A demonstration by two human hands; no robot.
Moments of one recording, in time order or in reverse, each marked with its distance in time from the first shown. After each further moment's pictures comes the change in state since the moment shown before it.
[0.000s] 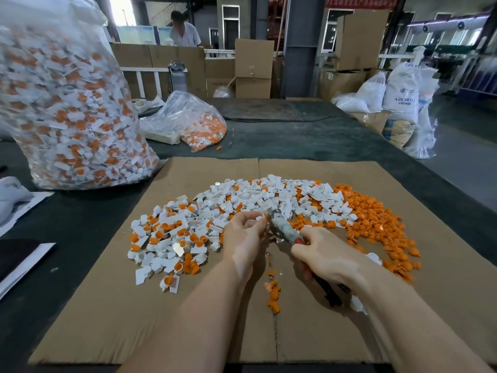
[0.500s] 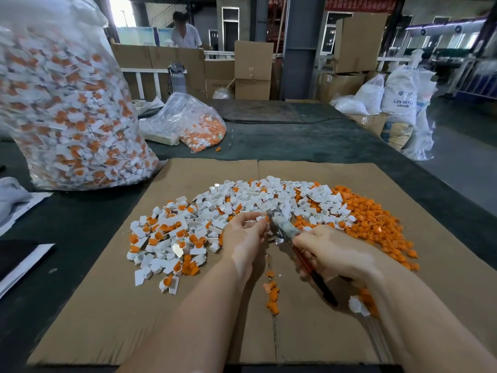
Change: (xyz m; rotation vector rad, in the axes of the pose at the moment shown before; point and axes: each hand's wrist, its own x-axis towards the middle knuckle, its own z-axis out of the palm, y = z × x) left_hand 0.002 0.001 0.001 -0.021 -0.004 -0.019; right_hand -0.002 0.001 -0.013 0.264 -0.137 0.060
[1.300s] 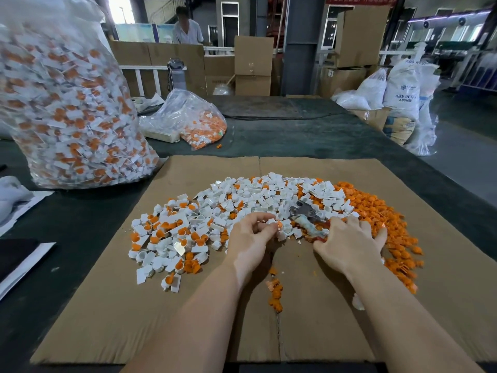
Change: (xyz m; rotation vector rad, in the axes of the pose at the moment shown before) left_hand -0.006 -0.006 -0.008 0.246 -0.203 0.186; right_hand 0.038 0.038 -0.001 -0.835 0.582 0.241
